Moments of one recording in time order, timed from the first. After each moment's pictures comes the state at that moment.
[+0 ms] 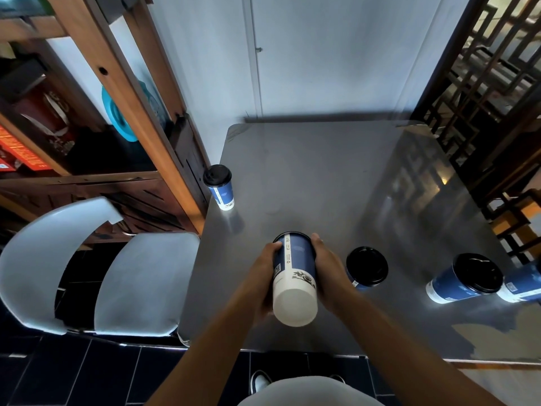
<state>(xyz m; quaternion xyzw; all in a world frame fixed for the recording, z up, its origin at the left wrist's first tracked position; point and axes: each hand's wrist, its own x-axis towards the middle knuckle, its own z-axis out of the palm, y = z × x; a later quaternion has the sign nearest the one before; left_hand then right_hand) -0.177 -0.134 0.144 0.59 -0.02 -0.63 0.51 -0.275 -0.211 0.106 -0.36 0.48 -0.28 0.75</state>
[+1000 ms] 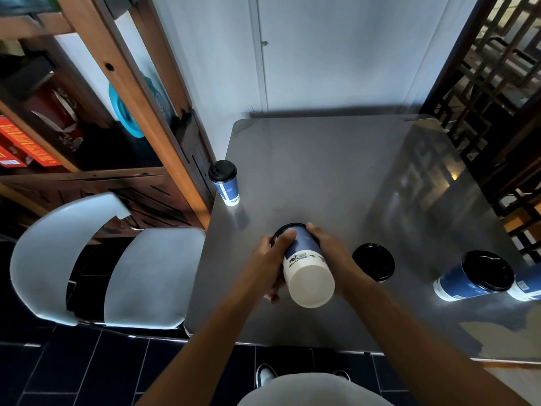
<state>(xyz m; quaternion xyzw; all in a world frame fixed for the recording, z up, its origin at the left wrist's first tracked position) -0.165 -0.135 0.154 0.72 -0.22 -0.51 0.41 -0.276 -0.229 0.123 -0.40 0.44 -0.19 0.78</state>
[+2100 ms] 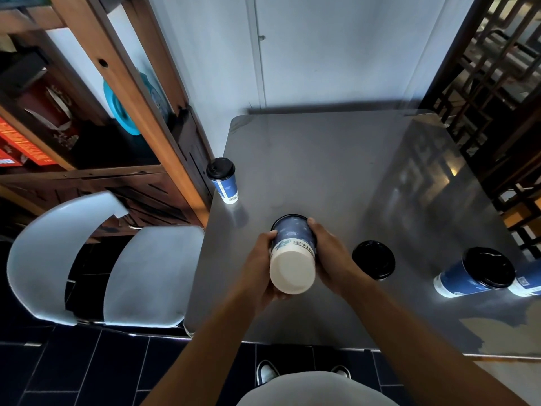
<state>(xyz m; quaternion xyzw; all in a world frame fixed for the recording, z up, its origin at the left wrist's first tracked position) -0.167 -0.131 0.155 0.63 -0.09 -0.58 0.51 -0.267 -0.230 0.113 -0.36 0.46 -0.22 0.78</state>
